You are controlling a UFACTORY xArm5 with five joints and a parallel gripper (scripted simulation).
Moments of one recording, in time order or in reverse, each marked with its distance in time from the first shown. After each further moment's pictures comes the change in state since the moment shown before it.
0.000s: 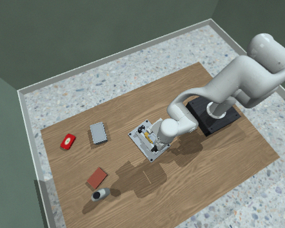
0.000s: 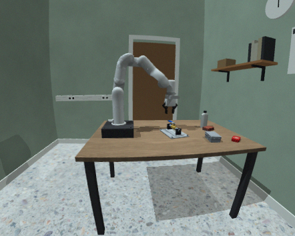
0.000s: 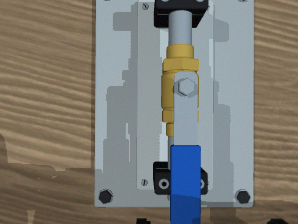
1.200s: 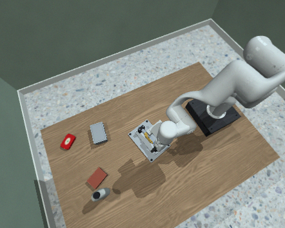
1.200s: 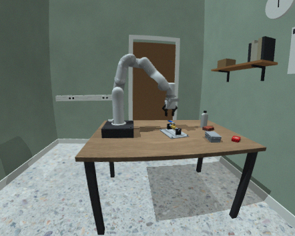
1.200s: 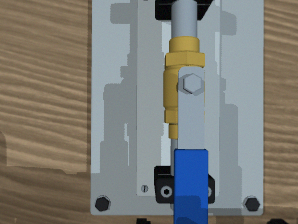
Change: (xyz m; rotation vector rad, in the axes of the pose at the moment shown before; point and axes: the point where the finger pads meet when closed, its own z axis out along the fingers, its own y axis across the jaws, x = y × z) arm 0.000 0.000 0.024 0.001 0.000 0.000
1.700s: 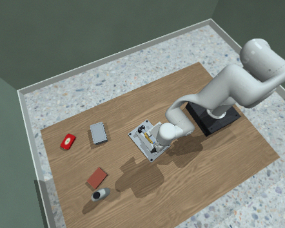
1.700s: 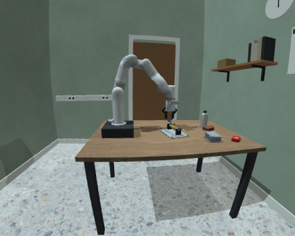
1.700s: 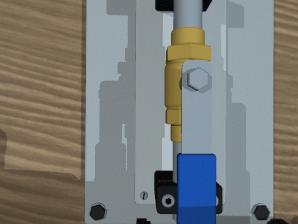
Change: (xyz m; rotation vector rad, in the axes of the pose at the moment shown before) arm 0.000 0.000 0.023 -0.001 0.000 0.000
